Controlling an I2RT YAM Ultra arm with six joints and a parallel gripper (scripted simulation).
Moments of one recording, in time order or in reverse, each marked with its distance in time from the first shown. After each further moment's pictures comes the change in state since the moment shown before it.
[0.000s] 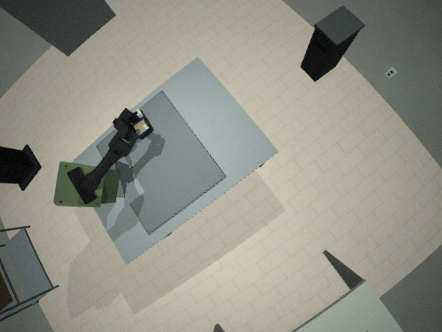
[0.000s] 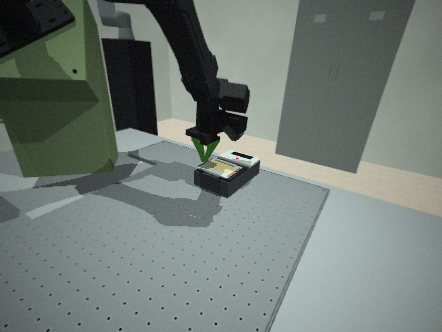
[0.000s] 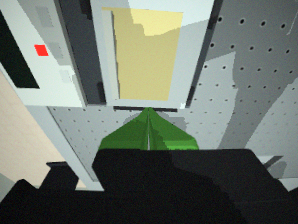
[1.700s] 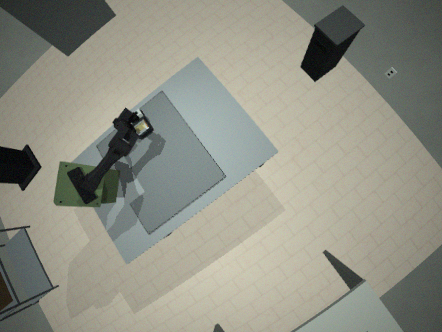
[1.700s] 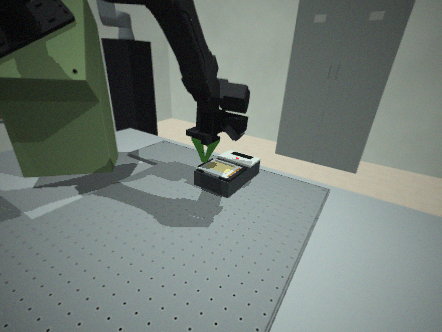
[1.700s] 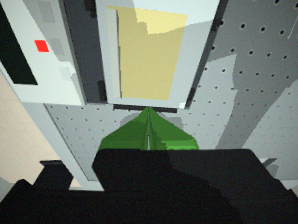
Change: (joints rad) arm 0.001 0.004 0.004 -0.001 0.006 -0.037
